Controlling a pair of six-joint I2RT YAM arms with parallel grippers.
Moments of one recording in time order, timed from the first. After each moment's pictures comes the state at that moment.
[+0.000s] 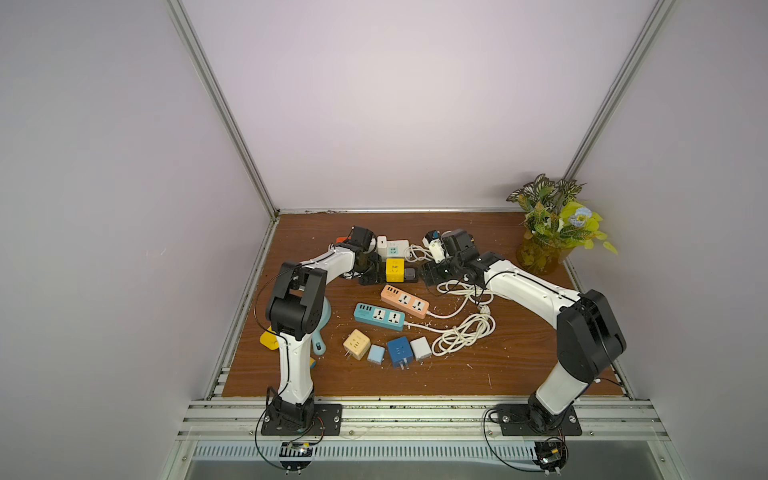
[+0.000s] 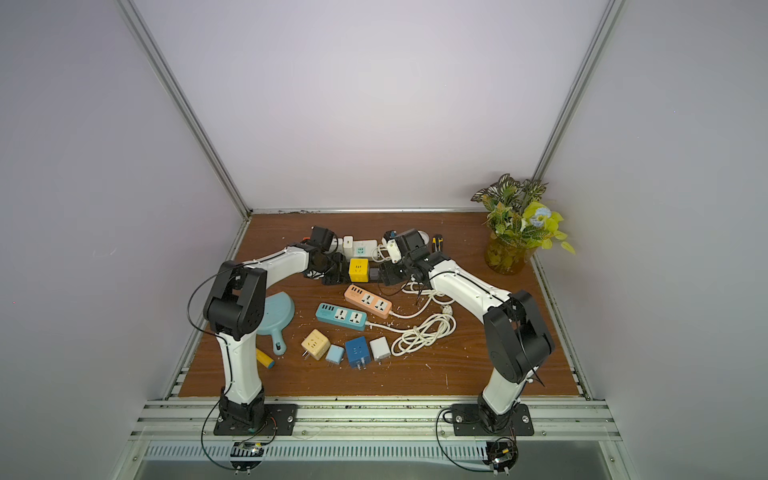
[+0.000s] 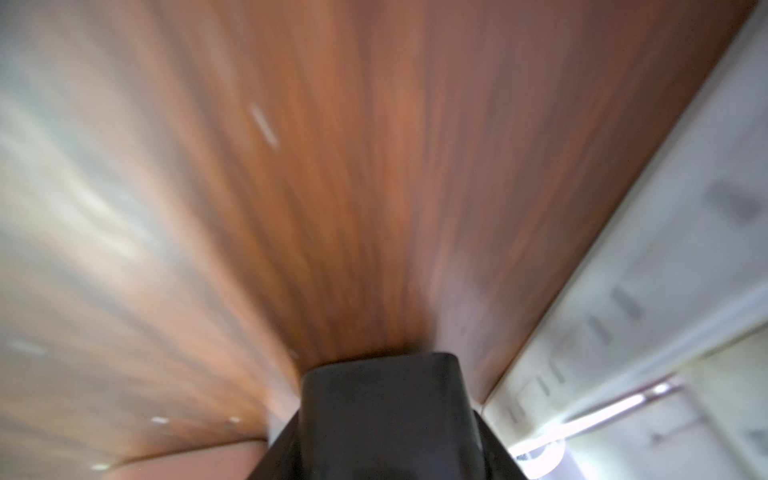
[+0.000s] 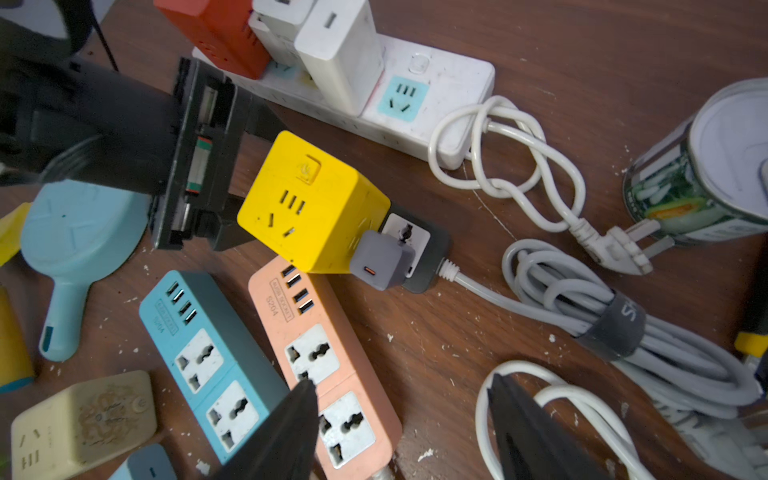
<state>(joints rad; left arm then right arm) -0.28 2.03 1.37 -0.49 0.28 -1.87 0.59 1.70 1.26 -0.36 -0.11 0.12</state>
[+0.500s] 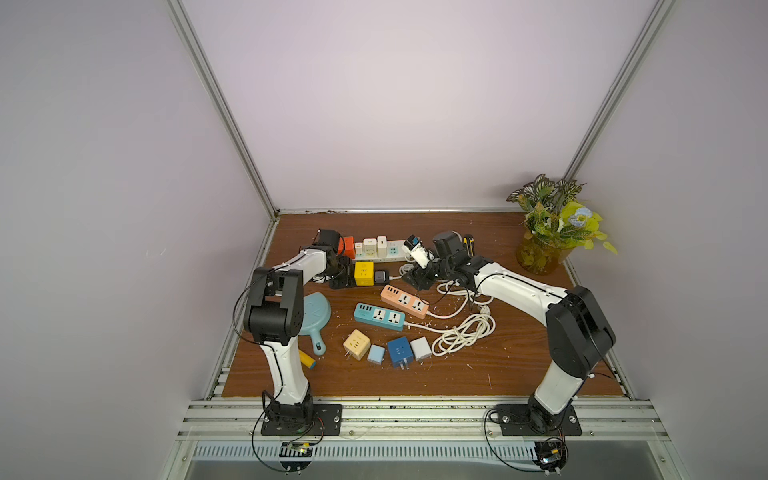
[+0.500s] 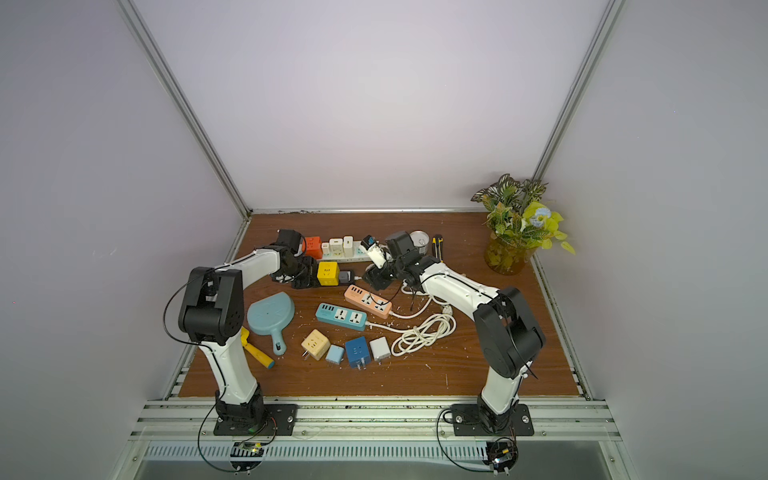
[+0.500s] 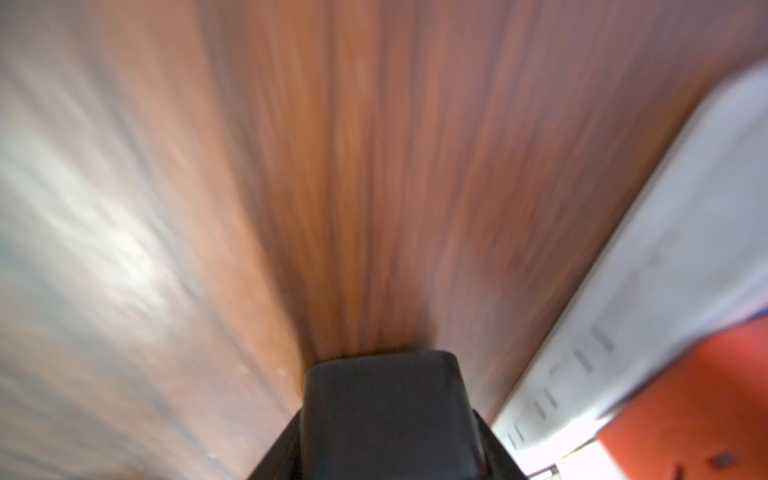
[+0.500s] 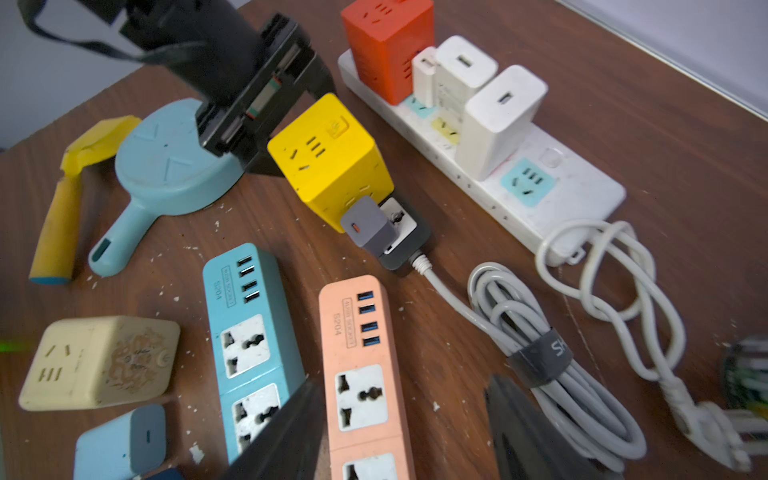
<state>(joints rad) -0.07 1.94 1.27 -0.57 0.26 -1.68 0.68 1.78 1.28 -0.20 -0.26 -0.15</state>
